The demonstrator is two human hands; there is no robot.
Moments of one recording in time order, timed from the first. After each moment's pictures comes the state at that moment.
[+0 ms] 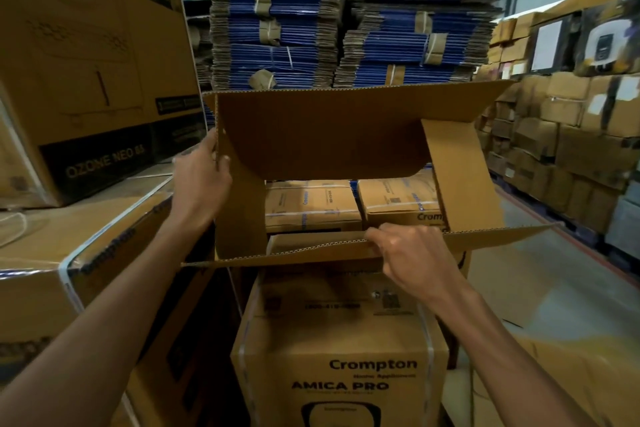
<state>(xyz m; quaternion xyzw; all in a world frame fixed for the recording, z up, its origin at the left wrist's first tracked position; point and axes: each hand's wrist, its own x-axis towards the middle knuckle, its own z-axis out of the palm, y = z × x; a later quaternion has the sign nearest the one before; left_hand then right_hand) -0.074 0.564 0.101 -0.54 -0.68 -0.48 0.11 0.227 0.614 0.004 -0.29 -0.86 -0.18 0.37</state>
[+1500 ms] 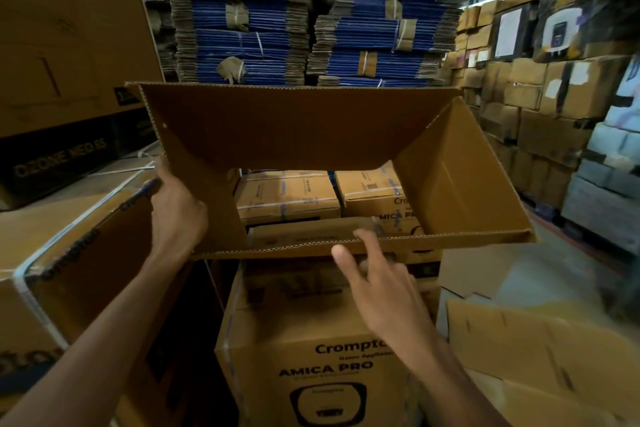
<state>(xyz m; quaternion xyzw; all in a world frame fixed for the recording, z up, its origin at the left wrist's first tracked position) -0.051 0.539 0.067 -0.45 -0.73 -0.51 -0.03 0.207 0.526 -0.006 -0.54 -0.76 0.22 0.30</state>
